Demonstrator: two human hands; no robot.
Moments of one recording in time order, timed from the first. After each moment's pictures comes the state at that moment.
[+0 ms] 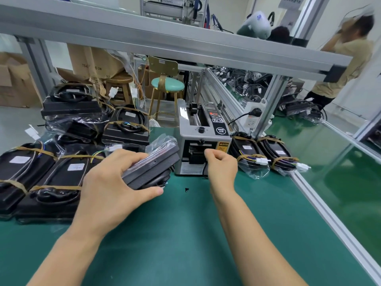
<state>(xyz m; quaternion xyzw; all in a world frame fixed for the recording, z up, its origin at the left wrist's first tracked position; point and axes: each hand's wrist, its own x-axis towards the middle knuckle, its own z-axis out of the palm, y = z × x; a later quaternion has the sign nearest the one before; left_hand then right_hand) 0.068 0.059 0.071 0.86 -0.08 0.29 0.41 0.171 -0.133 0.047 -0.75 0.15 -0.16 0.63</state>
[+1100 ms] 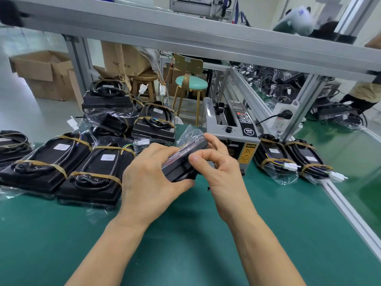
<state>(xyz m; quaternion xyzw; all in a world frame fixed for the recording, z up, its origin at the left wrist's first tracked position) 0.068 0.040 0.074 0.87 0.00 0.33 0.37 0.104 -0.098 0.088 -0.70 -0.16 0.02 0.70</state>
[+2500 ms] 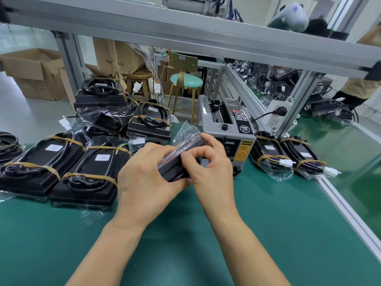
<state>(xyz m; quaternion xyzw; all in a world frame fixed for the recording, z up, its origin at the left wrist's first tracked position) 0.066 0.037 0.077 0.86 -0.01 0.34 0.37 0.103 -0.079 0.076 -0.74 -0.10 -0.11 0.65</state>
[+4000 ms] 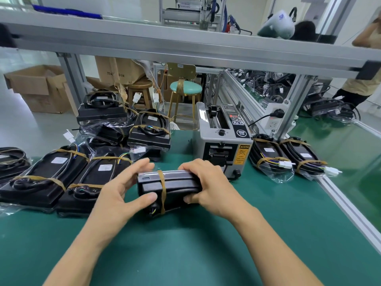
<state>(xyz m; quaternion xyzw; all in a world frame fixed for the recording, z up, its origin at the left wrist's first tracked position) 0.057 0.099 0.032 0.76 -0.09 0.16 0.62 0.136 -0.112 0.059 -0.91 -0.33 -0.03 0.26</state>
